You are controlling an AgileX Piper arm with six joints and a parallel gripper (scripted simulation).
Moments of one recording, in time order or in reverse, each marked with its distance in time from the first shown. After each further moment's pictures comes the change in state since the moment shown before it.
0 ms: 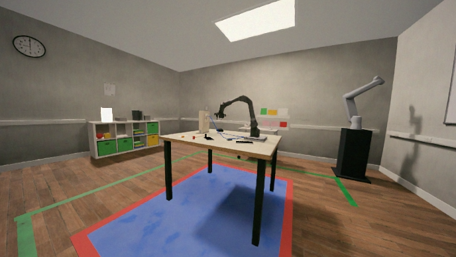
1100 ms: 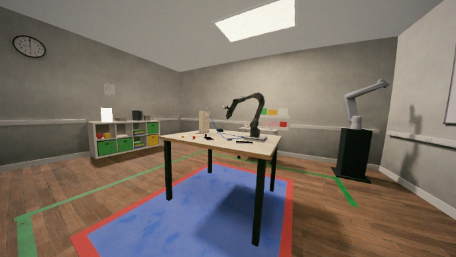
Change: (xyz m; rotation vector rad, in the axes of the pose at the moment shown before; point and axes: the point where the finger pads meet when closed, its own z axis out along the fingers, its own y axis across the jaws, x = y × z) arm -0.062 0.073 -0.101 -0.001 -0.388 1.626
